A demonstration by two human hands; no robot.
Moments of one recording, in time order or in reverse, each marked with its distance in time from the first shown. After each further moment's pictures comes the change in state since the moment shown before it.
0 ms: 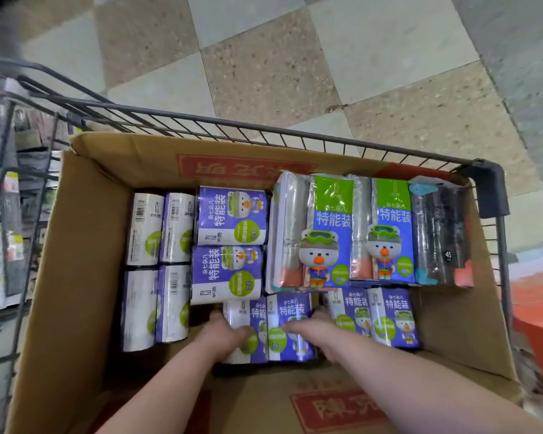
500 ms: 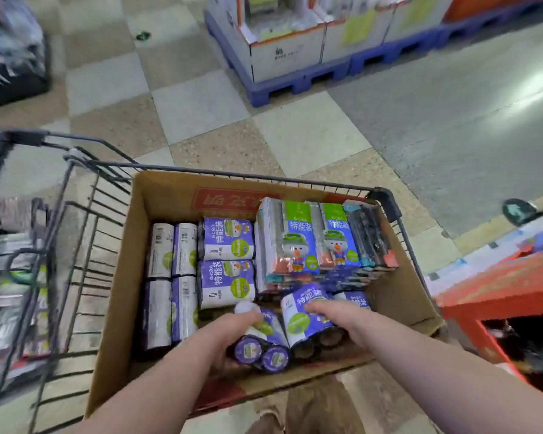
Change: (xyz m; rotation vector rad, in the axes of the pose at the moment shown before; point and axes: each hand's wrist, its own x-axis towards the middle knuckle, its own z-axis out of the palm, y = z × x) left_hand -0.075 -0.012 -0.015 -0.351 -0.268 0.220; right_hand -0.115 0.017 -0.024 0.096 0.183 -0.205
